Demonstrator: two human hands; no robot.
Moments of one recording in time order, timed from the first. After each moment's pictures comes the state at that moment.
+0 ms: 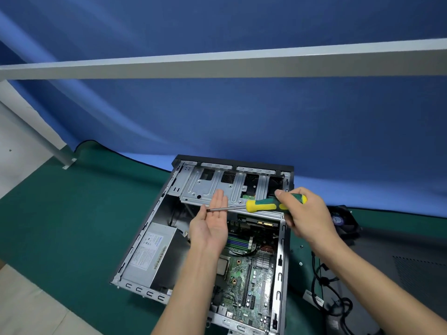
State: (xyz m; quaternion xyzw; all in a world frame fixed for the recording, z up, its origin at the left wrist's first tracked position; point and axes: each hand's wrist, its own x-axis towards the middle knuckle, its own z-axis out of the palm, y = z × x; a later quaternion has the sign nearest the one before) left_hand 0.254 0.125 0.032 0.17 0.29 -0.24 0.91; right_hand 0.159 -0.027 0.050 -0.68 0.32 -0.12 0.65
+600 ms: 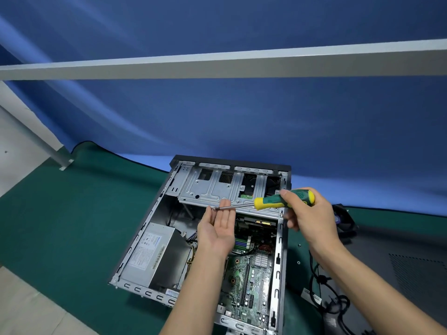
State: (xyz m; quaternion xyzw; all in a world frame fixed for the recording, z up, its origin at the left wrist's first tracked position) left_hand 0.243 0.117 0.023 0.25 0.34 -0.26 0.87; right_hand 0.150 -0.026 0.044 -0.61 0.34 -0.20 0.69
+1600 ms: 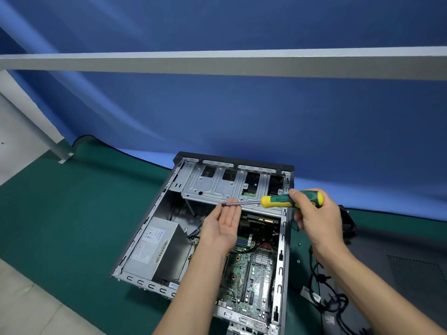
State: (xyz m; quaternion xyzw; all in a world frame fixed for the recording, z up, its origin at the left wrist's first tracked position) left_hand 0.243 0.126 0.022 0.27 0.32 -0.32 0.85; right_hand 0.144 -0.017 0.045 -0.63 0.36 -0.23 0.65
